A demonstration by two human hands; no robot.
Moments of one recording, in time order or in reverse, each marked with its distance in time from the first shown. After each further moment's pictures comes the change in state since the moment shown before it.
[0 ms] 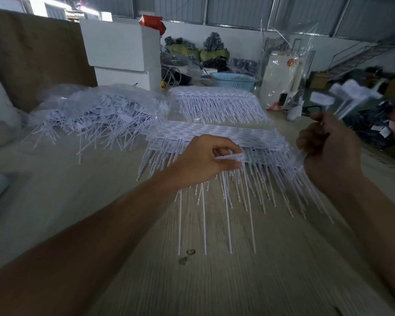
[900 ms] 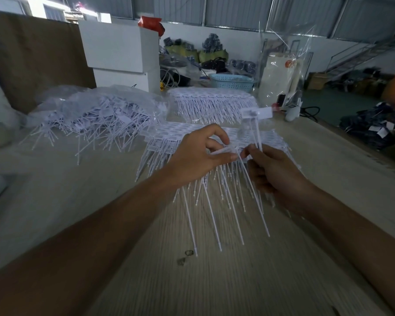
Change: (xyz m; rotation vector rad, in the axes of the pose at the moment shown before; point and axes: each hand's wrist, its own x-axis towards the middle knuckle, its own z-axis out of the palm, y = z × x) left_hand -0.002 0.000 -0.004 -0.128 0.117 -0.026; right_hand -0.024 0.049 0.006 -0.712 -0.420 0.184
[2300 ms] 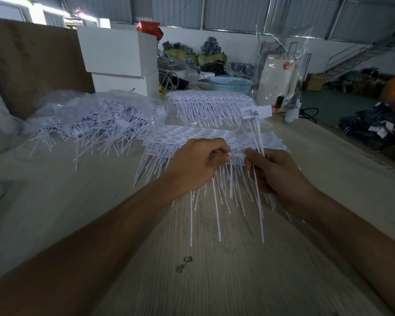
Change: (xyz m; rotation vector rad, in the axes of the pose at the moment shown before) left_hand 0.001 -0.007 0.002 0.337 -0.015 0.102; right_hand -0.002 -0.003 0.000 -0.041 0.029 -0.074
